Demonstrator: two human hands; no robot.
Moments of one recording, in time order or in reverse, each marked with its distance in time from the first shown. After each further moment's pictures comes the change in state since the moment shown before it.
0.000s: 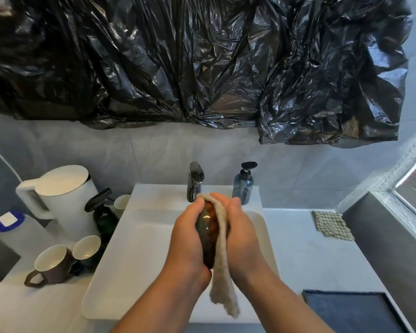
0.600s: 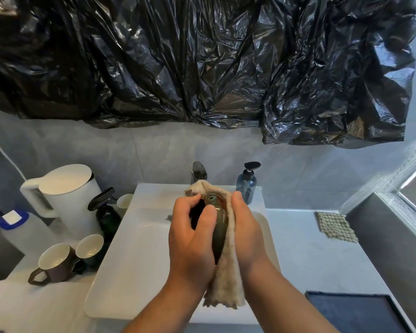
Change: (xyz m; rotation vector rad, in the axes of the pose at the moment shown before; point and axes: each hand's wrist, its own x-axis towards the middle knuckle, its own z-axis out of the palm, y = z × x) left_hand -0.004 -0.006 -0.013 0.508 0.009 0.700; right_hand 0.003 -0.015 0.004 0.414 -0.053 0.268
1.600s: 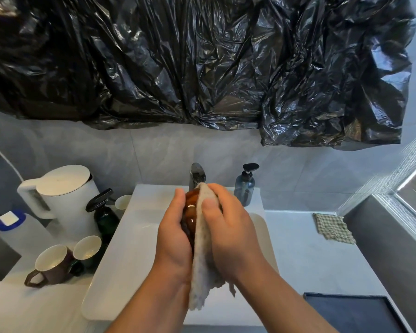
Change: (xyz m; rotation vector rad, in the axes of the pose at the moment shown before) left_hand 0.009 0.031 -0.004 -0.680 -0.062 -0.693; right_hand 0.001 0.003 -0.001 -1.081 0.083 -0.484
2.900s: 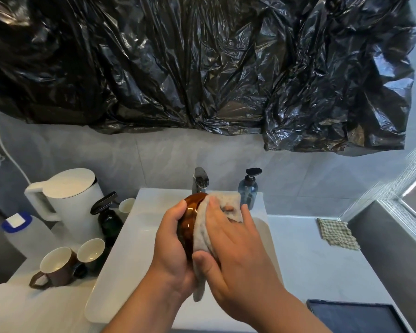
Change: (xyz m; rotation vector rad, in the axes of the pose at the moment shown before) left_hand 0.004 0.002 -0.016 0.076 -0.008 0.055; right_hand -0.031 0.011 -0.013 -0.591 -0.116 -0.432
